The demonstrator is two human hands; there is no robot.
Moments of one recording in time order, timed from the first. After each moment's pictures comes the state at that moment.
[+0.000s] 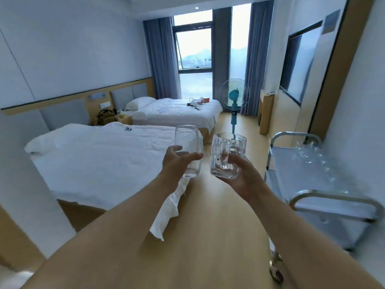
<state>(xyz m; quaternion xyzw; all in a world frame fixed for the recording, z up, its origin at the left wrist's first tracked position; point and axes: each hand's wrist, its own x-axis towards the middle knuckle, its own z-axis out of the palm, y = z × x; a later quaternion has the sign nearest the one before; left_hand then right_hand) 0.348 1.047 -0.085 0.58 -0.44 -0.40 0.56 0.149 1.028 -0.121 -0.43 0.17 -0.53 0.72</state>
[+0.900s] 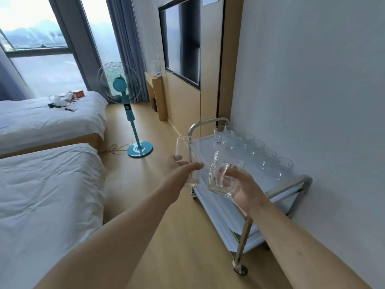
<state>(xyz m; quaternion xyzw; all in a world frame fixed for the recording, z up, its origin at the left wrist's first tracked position) 0.191 0.626 -0.171 0.45 -0.57 -0.60 0.34 0.029 0.748 -0.194 -0.26 0.44 -0.69 0.50</state>
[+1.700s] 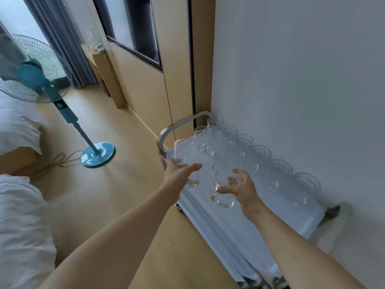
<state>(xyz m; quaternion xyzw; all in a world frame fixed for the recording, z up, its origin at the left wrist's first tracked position) -0.056 0.312 -0.285 0.45 -0.58 -0.66 0.19 -0.187 0.482 -0.327 -0.12 0.67 -0.63 0.36</state>
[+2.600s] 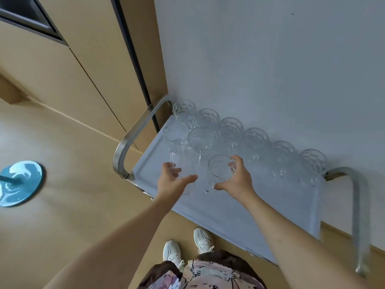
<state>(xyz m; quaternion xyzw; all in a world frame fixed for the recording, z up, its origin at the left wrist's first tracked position) -0.184 0.154 -0.398 0.38 -0.70 -0.61 -0.03 -0.269 0.356 -0.415 0.00 0.87 -0.46 0.20</state>
